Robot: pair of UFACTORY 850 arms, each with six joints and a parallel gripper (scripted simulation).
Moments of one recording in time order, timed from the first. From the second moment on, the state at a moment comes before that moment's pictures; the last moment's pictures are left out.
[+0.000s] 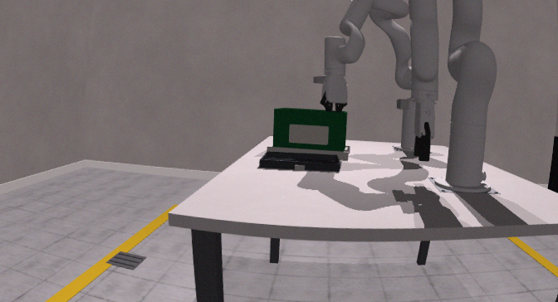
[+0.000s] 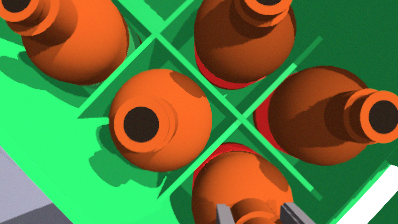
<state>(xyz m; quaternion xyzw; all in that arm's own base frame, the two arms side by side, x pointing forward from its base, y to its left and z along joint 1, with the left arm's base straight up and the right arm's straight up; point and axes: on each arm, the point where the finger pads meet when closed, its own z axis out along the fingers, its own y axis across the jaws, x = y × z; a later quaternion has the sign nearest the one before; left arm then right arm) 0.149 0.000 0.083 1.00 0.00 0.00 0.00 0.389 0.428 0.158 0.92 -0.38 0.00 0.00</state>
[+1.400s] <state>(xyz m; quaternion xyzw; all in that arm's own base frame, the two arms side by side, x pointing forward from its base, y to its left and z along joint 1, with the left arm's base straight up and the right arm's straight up) 0.149 0.000 0.083 1.00 0.00 0.00 0.00 0.388 0.428 0.157 0.92 -0.38 0.00 0.00</state>
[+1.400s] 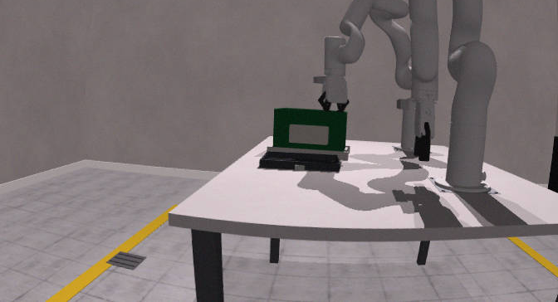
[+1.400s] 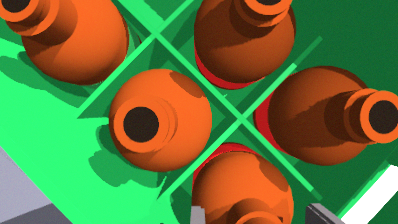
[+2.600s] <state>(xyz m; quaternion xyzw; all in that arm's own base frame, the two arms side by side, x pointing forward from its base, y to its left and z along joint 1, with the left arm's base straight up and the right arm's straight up) 0.149 0.000 0.083 1.00 0.00 0.00 0.00 0.388 0.428 0.161 0.92 -0.38 0.00 0.00</state>
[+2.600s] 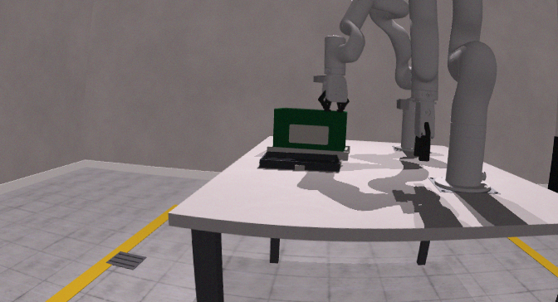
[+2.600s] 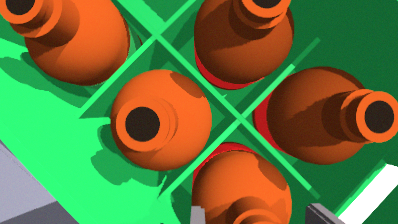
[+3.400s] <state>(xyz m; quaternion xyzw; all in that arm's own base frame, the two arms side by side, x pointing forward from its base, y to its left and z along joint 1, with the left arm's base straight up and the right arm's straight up) 0.149 0.000 0.083 1.00 0.00 0.00 0.00 0.389 0.428 0.221 0.92 -0.38 0.00 0.00</state>
